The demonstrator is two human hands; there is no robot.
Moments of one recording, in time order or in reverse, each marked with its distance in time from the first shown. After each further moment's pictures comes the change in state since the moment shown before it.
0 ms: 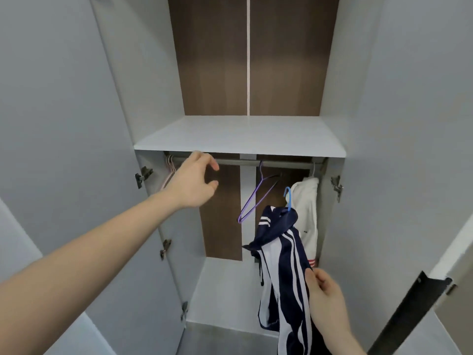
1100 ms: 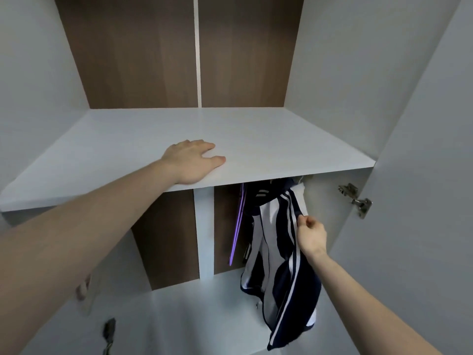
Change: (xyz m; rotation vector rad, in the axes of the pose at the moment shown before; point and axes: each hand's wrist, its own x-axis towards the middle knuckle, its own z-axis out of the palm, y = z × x) left_hand 0.301 -0.150 0.081 0.078 -0.392 0.208; right_hand 0.310 -0.019 0.139 -0.257 0.621 0.093
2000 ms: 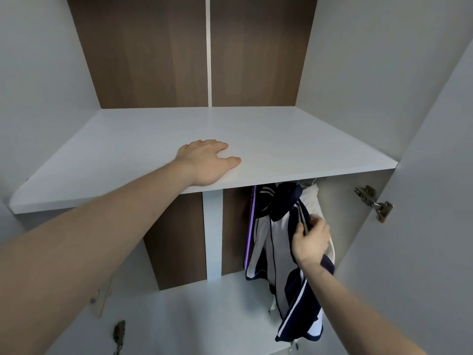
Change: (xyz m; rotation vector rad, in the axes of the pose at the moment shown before) left_hand 0.001 -0.002 0.001 -0.034 0.014 -0.023; right_hand -0.011 0.013 0.053 -0.139 0.249 -0.181
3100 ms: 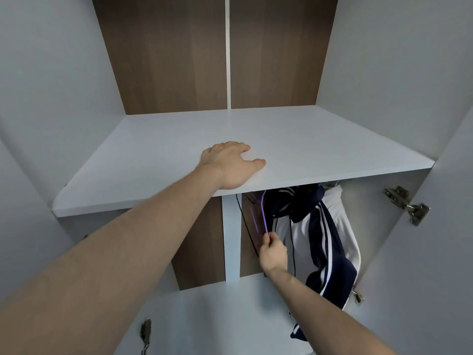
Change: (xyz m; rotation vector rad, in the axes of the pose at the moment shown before) left_hand 0.001 -0.001 0.002 -0.043 0.042 -0.014; right_hand -0.087 -0.043 0.096 0.101 -0.480 0.133
